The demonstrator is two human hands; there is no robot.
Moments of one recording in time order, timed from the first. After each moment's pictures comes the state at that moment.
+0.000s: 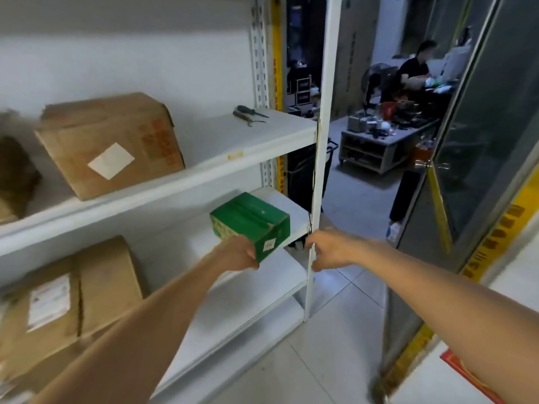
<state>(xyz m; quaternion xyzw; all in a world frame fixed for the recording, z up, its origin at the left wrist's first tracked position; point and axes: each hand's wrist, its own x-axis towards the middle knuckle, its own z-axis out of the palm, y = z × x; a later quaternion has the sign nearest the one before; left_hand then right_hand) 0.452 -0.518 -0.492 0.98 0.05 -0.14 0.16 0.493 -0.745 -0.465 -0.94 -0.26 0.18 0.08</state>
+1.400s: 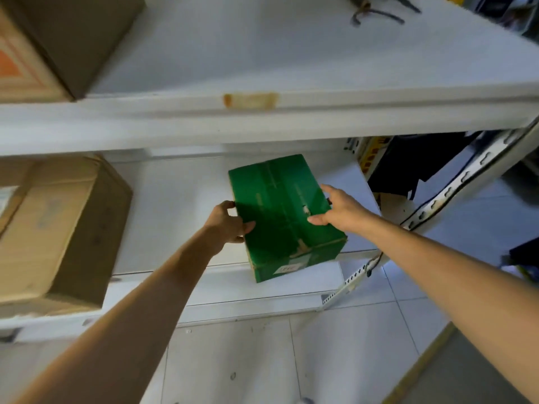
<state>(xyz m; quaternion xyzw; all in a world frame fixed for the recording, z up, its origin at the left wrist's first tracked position) 0.645 -0.430 -0.638 0.55 0.49 0.03 0.68 0.820 -0.594 -0.616 -0.86 -0.28 0.34 0.26</state>
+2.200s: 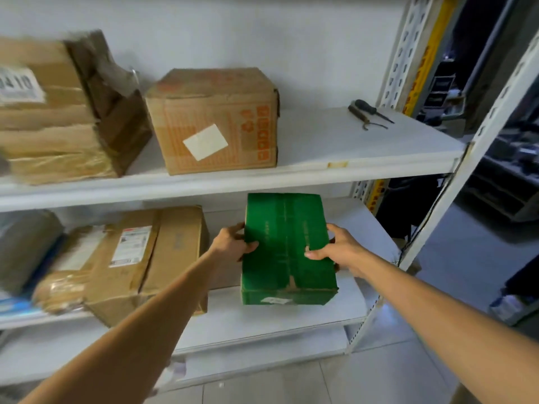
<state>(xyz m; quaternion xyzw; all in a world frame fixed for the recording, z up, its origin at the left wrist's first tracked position) 0.438 -0.399 -0.506 0.69 0.35 0.08 0.63 0.597 -0.583 -0.516 -0.82 -0.18 0.32 0.43</state>
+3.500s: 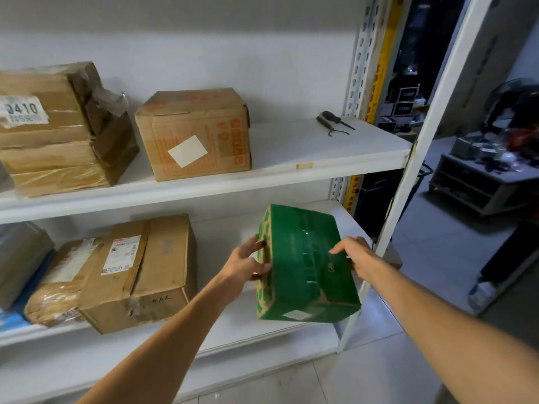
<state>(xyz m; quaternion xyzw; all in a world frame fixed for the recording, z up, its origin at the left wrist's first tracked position) 0.413 -0.482 -0.507 0.65 0.25 0.07 0.71 0.620 -0.667 -0.546 -0.78 -0.01 0.29 0.56</state>
